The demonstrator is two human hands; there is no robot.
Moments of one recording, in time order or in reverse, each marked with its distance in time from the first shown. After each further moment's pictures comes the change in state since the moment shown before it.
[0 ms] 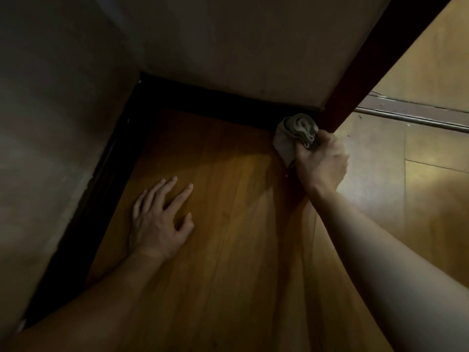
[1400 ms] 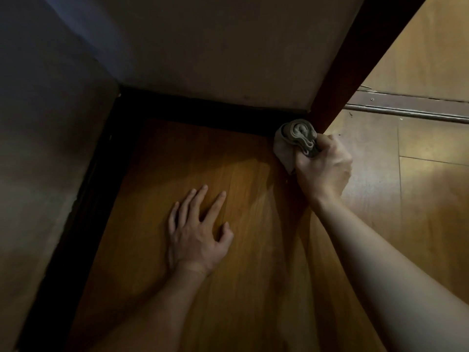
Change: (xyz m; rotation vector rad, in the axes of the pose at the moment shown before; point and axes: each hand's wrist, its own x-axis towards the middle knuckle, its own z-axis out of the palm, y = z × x) left_hand 0.005 0.086 0.023 0.009 0.042 0.021; right_hand 0.007 0.016 -0.015 0.044 0.039 -0.058
